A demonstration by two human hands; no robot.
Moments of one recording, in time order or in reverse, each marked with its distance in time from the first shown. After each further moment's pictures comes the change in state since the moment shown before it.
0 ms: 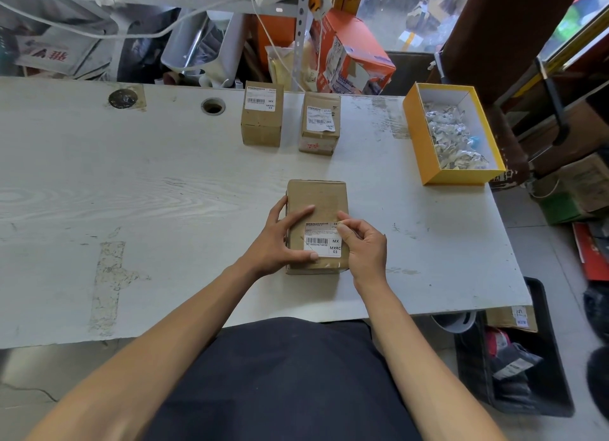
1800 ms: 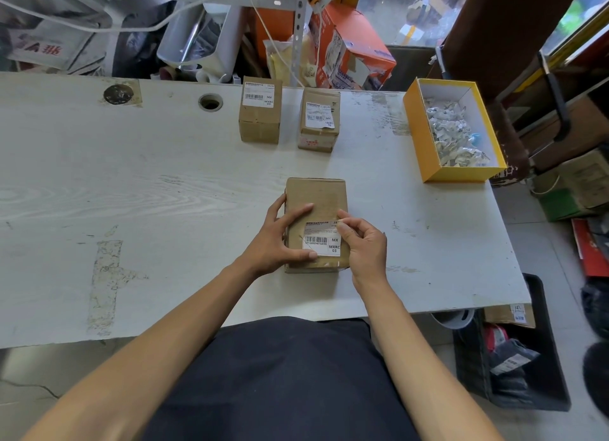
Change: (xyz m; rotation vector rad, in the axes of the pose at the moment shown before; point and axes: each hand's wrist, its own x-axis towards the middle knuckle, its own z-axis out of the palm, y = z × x) left_hand 0.000 0.000 0.000 -0.013 0.013 0.018; right_hand 0.001 -0.003 0.002 0.104 0.005 0.035
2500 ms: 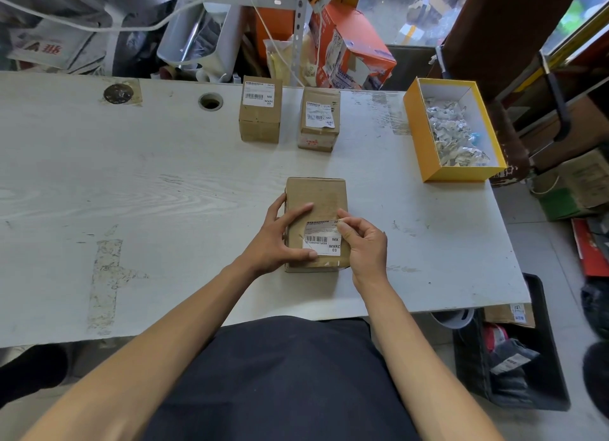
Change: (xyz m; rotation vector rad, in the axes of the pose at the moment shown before) left_hand 0.000 0.001 0.000 -0.007 0.001 0.006; right_hand 0.001 0.000 0.000 0.018 -0.003 0.002
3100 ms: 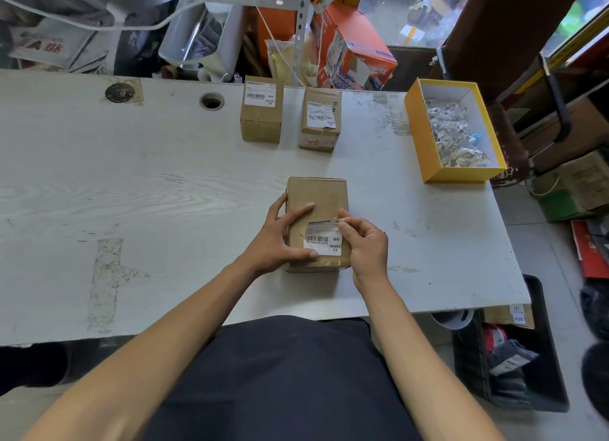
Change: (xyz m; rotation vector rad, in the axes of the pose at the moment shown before) left_hand 0.000 0.000 0.000 -0.005 -0.001 -0.006; right_hand 0.000 0.000 0.002 0.035 0.007 0.013
